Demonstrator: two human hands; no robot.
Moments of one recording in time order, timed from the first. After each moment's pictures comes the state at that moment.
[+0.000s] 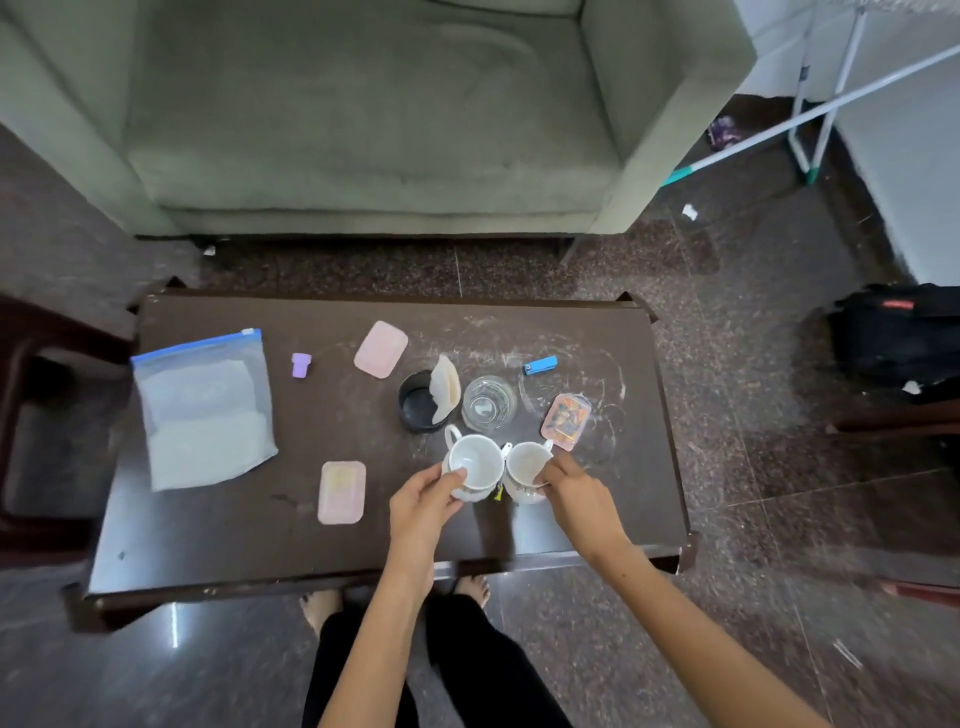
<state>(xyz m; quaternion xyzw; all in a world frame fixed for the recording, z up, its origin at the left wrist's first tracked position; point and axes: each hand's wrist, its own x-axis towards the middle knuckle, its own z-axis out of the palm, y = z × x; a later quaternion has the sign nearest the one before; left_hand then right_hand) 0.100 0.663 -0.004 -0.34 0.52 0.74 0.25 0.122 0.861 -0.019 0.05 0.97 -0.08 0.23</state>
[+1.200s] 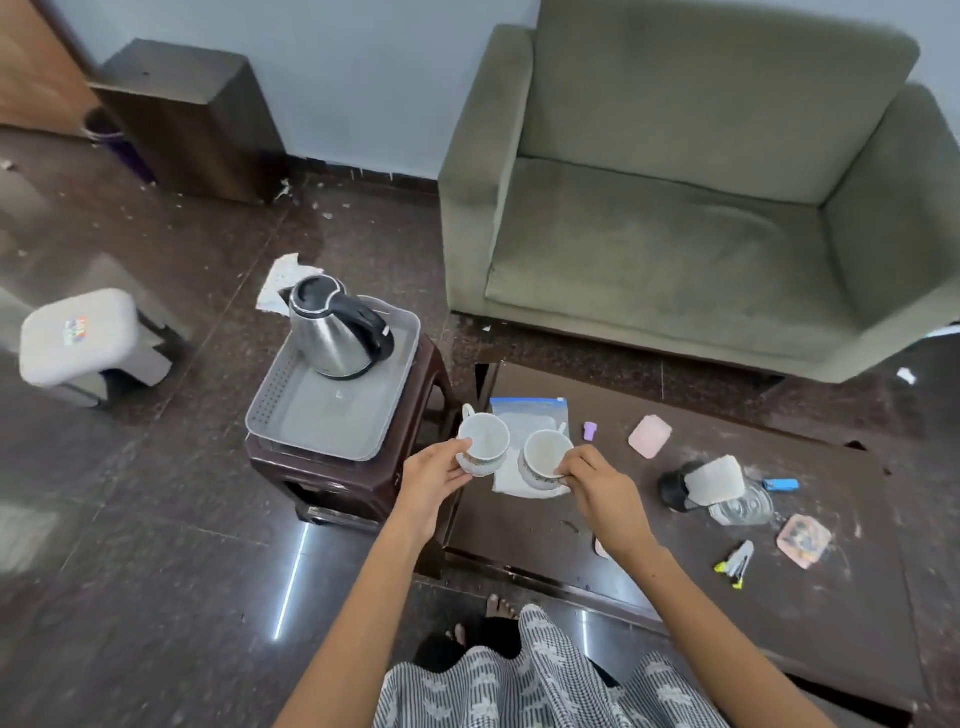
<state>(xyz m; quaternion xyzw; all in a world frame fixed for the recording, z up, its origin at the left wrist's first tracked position) 0.083 0.221 0.164 -0.34 0.51 0.78 0.14 0.073 0.454 0.143 -0.18 0.96 -0.22 0.00</state>
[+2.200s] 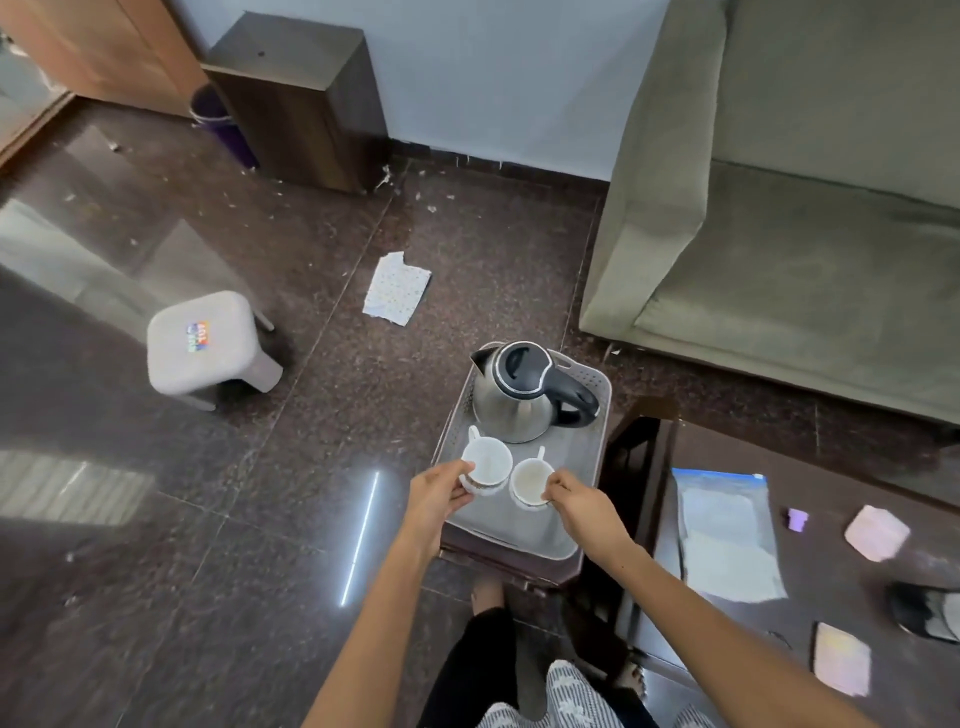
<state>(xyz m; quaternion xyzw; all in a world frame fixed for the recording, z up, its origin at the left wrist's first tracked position) -0.022 -0.119 0.102 -0.42 0.51 0.74 0.12 -0.061 0.101 0.041 -0.25 0.94 -0.13 0.20</state>
